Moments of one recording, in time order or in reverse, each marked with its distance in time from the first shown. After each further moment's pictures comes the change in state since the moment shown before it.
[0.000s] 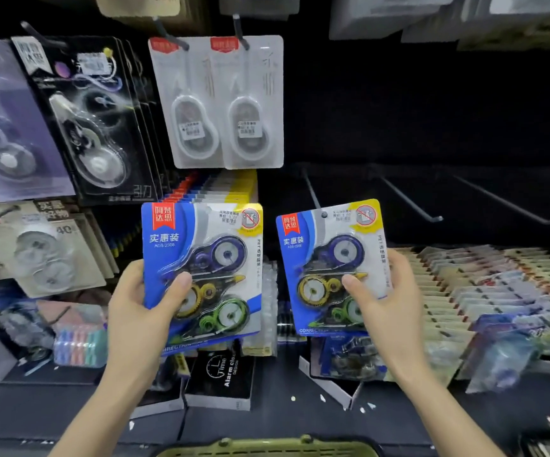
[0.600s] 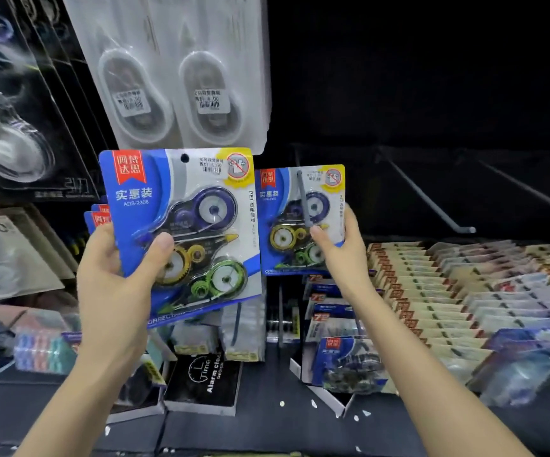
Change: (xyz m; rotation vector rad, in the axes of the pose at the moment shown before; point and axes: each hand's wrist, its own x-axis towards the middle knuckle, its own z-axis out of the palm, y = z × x) left_hand 0.054 -0.011 0.050 -0.068 0.048 0.078; right_hand 0.121 0.088 0.070 0.108 -0.217 0.095
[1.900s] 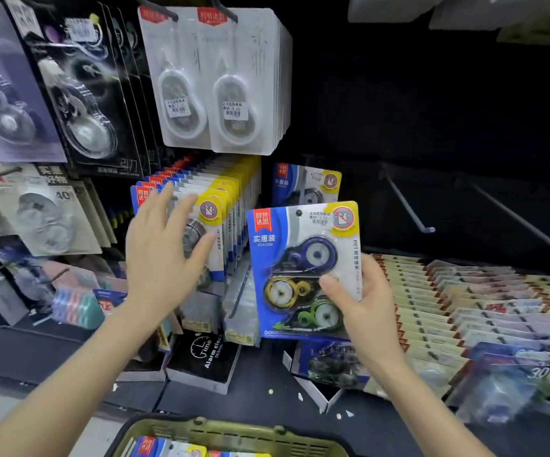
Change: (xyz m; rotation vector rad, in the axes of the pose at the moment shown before) left_hand -0.015 -0.004 0.002 1.044 -0.068 0.409; right_hand -0.118 -0.075 -0.056 0.156 -0.129 -0.034
